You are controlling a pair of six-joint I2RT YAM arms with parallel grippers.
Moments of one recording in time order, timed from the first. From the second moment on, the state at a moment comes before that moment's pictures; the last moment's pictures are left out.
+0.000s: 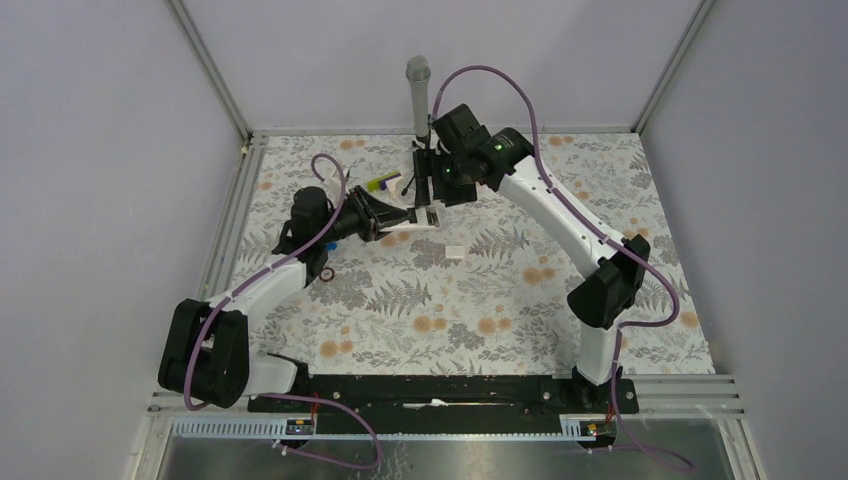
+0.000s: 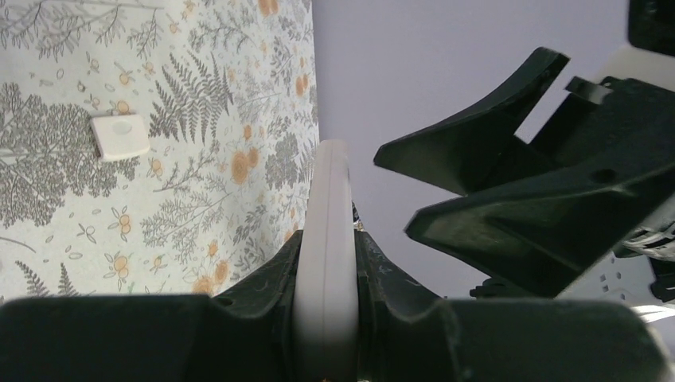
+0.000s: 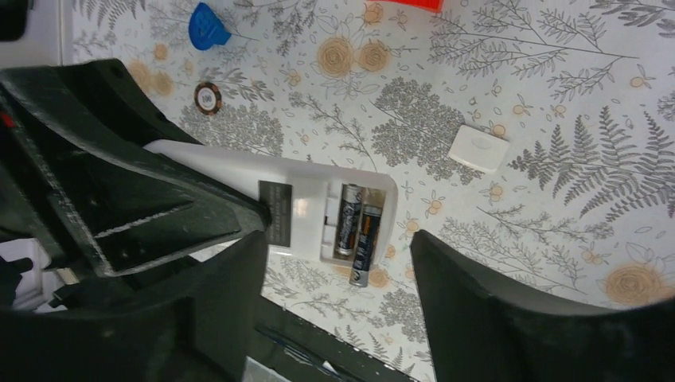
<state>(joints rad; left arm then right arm) -0.29 1.31 0.69 0.43 0.69 -1.26 0.71 1.90 2.05 -1.09 -0.07 0.50</state>
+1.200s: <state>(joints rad) -0.28 1.37 0.96 -0.15 1.25 -1.07 0.60 1.56 1.52 -0.80 -0.85 0.04</state>
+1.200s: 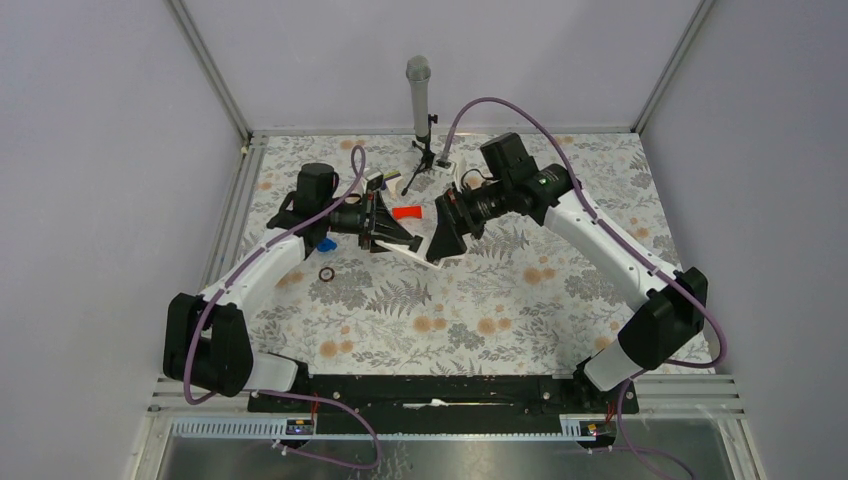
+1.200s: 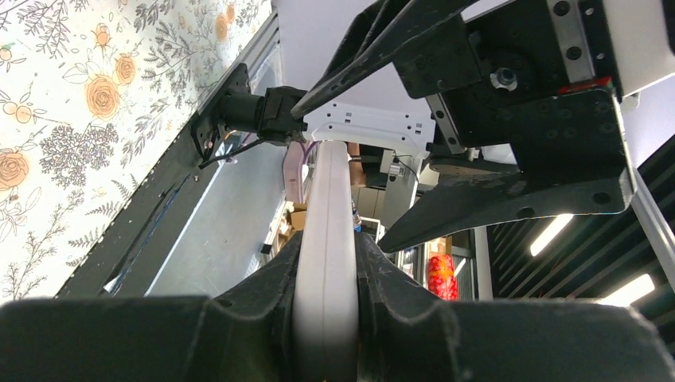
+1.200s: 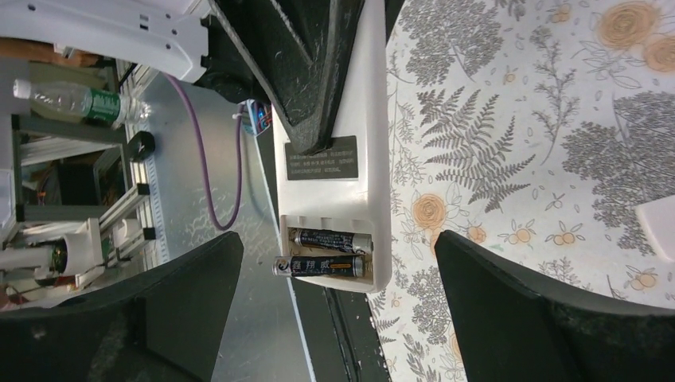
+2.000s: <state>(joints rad) -0.28 1.39 0.98 -0.24 1.28 -1.02 0.64 1.55 1.47 -0.80 -0.90 -0.05</state>
